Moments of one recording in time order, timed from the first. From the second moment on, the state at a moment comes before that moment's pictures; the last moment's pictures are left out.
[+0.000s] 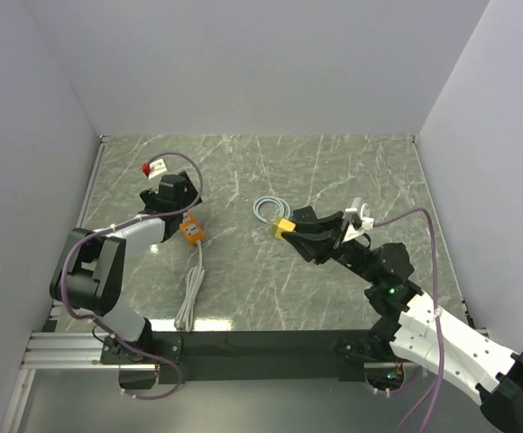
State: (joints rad) left arm -0.28 1.57 0.80 0.21 -0.44 -0.58; right arm 0.71 0.68 0.42 0.61 -0.34 0.33
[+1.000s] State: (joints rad) left arm -0.23 1.76 0.88 0.15 -0.34 -0.62; right arm 0.70 0.73 0.42 0.59 -0.39 0.33
